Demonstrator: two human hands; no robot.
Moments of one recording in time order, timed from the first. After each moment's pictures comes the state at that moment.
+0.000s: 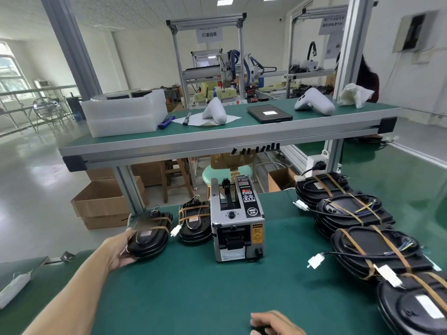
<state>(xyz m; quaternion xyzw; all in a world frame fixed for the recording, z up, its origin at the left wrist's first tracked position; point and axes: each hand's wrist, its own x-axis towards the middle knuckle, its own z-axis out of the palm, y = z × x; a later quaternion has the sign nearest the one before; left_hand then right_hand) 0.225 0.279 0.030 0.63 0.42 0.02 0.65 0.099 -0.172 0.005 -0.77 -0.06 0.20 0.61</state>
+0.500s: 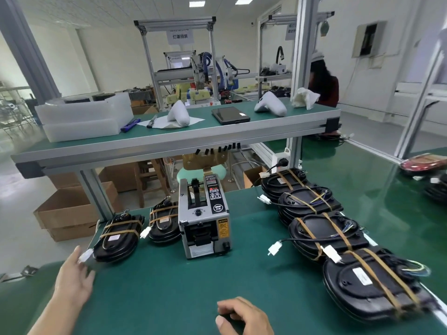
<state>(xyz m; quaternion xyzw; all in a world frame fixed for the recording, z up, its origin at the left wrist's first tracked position) 0.164 0.233 0.025 0.50 0.35 0.21 0.77 0.079 -0.155 -0.011 -0.83 -0.07 0.03 0.55</state>
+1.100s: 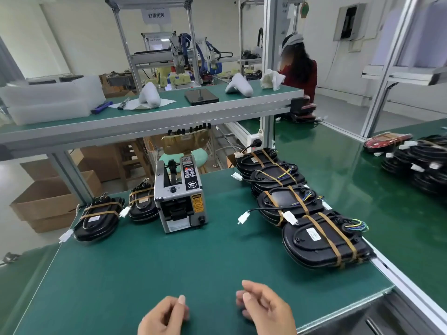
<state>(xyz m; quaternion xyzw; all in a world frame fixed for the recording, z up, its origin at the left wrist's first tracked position) 0.011 -0.013 -0.041 0.82 0.11 0.17 0.54 0.009 -0.223 -0.014 -0.68 0.15 0.01 0.72</state>
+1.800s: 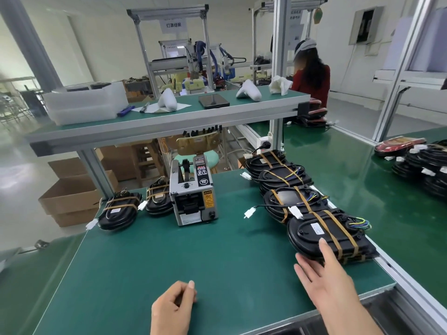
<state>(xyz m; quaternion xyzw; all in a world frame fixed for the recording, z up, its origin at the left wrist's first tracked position) 0.006 -0.017 -0.053 0.83 0.15 0.21 0.50 0.046 -0.318 0.029 -0.30 0.36 -0.04 0.88</state>
